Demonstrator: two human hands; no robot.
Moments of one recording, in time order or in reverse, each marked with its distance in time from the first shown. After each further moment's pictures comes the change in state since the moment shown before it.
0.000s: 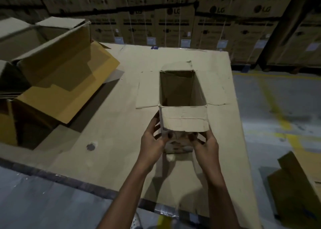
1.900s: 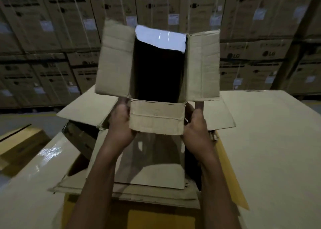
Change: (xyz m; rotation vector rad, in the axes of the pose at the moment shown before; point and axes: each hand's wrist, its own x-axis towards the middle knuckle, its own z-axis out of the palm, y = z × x) left_hand 0.322 0.147 -0.764 0.314 -0.022 0.469; right_hand 0.056 -0.265 0.764 -0.007 -0.043 -0.380
